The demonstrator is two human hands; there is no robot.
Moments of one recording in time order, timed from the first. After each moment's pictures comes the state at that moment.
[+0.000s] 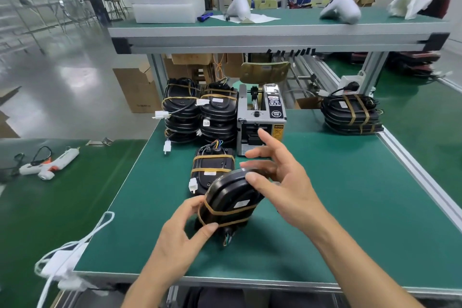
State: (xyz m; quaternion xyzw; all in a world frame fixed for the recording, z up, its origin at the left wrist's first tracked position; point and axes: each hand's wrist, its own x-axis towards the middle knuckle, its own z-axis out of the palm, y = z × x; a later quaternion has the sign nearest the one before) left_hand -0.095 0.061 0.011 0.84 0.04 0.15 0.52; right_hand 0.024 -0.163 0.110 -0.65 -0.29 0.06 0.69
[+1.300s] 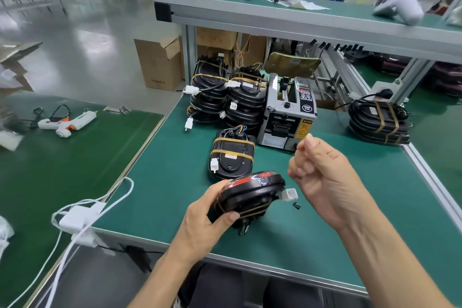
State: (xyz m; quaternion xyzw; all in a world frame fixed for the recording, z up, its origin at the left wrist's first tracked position) left_hand -0.093 0.046 -0.012 0.77 -0.02 0.20 0.60; right_hand 0.014 -0.161 0.144 -0.54 -0.16 0.19 0.81
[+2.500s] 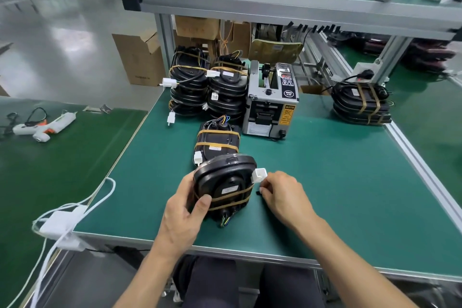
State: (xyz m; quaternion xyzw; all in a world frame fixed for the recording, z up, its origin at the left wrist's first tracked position) left_hand -0.096 0.046 -0.004 0.74 0.01 0.23 0.63; right_hand 0.034 -0.168 0.025 -0.95 -0.22 0.05 0.20
